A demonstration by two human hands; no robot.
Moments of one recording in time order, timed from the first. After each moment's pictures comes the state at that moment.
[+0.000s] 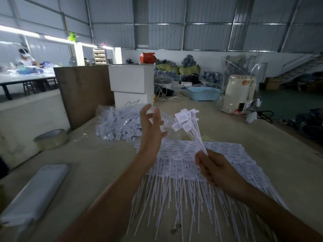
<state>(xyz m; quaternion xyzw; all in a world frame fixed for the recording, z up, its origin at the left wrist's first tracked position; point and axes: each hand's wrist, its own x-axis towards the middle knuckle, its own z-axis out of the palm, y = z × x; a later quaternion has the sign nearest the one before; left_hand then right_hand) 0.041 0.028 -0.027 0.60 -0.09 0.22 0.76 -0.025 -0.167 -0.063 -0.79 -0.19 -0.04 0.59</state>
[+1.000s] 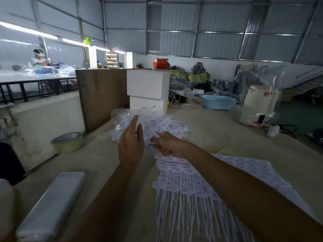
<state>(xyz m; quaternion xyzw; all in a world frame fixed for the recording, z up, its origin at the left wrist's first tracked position) 0.102 0.157 -0.070 0.78 -0.01 0.51 0.36 0.147 0.021 -0.041 -0.82 -0.13 0.17 0.54</state>
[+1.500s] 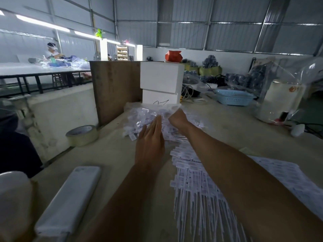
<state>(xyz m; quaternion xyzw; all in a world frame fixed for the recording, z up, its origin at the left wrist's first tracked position) 0.108 0.161 -0.096 0.85 -0.07 0.49 0.16 0.247 0.062 -0.034 -0.86 -0.08 -0.06 0.50</state>
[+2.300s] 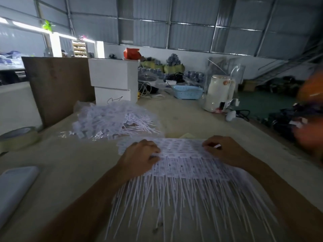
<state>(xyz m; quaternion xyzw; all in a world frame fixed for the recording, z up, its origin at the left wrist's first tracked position) 0.063 0.053 -0.093 0.91 -0.32 0.22 0.16 0.034 -0.265 -0.049 -0.95 -0.15 -0.13 0.25</state>
